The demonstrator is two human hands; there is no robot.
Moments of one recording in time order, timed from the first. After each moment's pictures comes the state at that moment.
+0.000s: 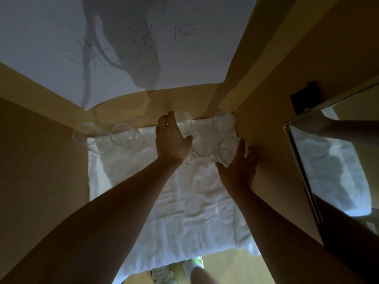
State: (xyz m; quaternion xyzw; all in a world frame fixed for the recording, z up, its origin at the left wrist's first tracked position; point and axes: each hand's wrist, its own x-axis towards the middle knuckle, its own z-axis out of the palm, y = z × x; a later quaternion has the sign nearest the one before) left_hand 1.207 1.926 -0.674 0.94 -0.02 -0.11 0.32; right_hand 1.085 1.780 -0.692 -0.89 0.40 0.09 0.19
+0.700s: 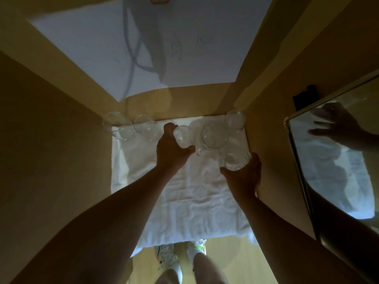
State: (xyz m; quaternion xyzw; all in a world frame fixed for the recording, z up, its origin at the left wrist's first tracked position) left_hand 1.159 1.978 -0.640 0.89 0.03 -0.12 0.43; right_hand 1.050 1.802 -0.663 -0.83 0.45 -0.01 0.33
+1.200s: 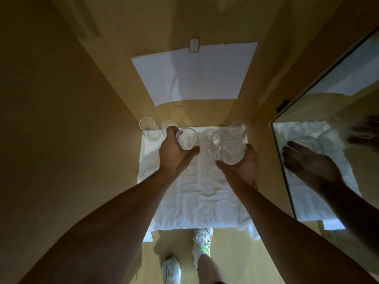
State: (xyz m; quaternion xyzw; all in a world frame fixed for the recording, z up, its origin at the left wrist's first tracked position) left_hand 1.096 2.021 -0.517 0.88 0.05 -0.06 0.46; right_hand 1.028 1.839 -0.542 -0.85 0.33 -0.05 0.41
